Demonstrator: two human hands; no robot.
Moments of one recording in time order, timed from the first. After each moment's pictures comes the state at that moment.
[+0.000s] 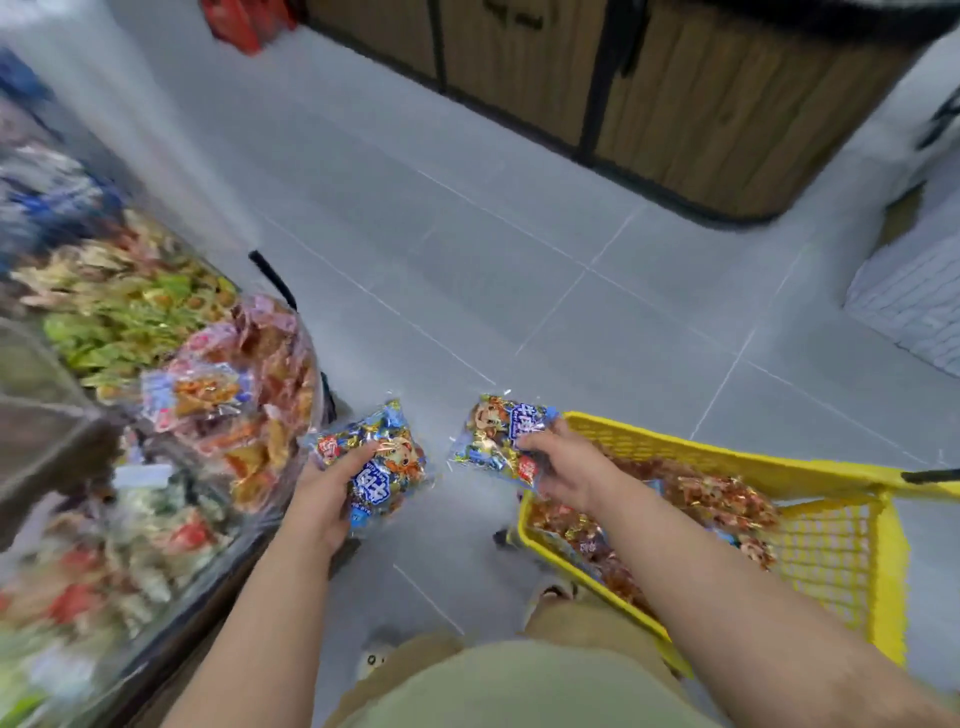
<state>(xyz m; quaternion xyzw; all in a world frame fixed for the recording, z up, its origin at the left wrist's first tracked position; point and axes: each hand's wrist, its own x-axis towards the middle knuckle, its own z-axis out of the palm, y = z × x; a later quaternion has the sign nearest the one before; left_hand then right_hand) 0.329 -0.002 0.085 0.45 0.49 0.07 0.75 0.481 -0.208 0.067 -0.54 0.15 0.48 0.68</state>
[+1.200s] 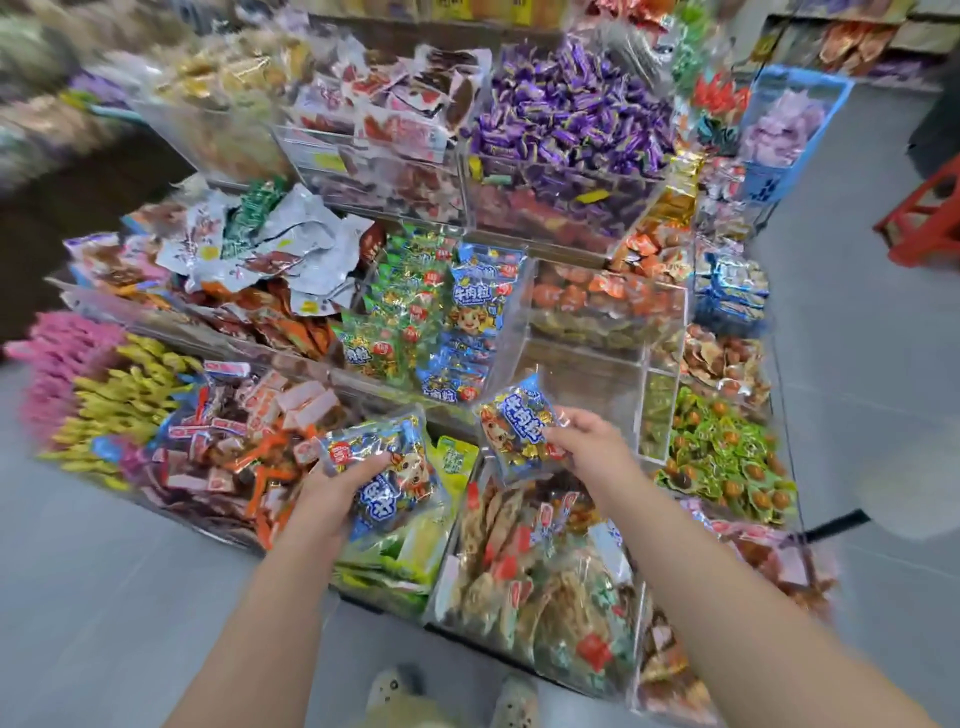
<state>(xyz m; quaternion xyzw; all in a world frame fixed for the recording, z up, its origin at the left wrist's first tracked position) -0.067 0.256 0.154 0.13 0.62 0.53 0.57 0.199 0.330 0.157 -0.60 -0.39 0.59 0.37</state>
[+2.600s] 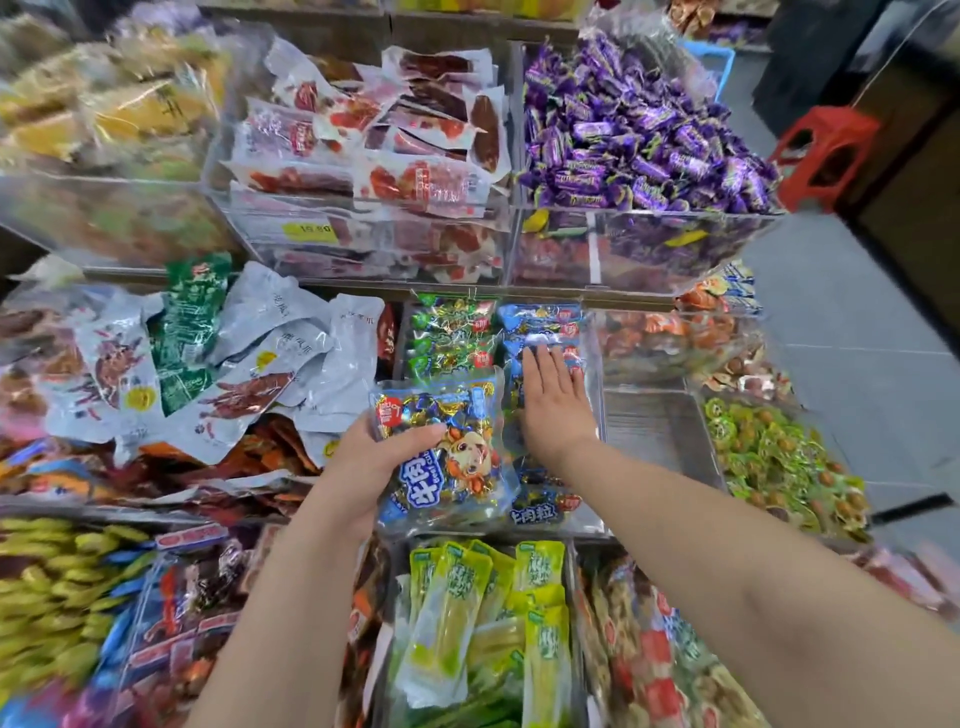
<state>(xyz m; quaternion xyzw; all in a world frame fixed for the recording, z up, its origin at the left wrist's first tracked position) -0.189 0.480 0.202 0.35 0.51 0.38 0.69 0.030 0.531 0.123 -0.71 -0.70 0.05 -0.02</state>
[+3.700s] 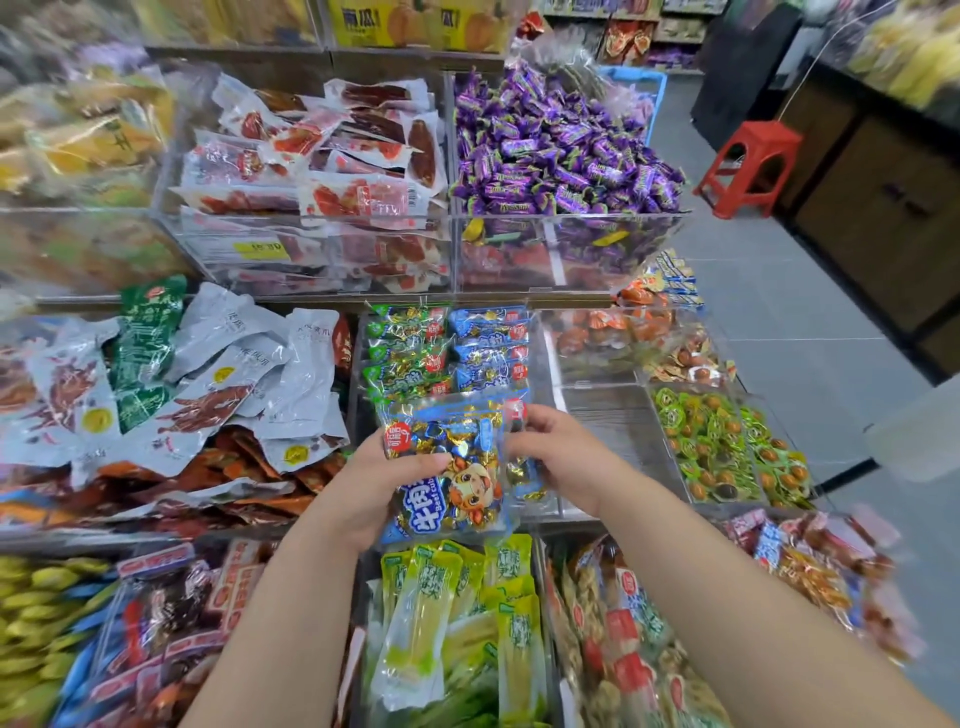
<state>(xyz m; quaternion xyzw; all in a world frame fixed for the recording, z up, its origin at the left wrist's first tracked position) -0.157 0.454 0.205 0.41 0.43 0.33 0.73 0.048 0.437 0.197 -0.61 -0.38 0.59 0.36</state>
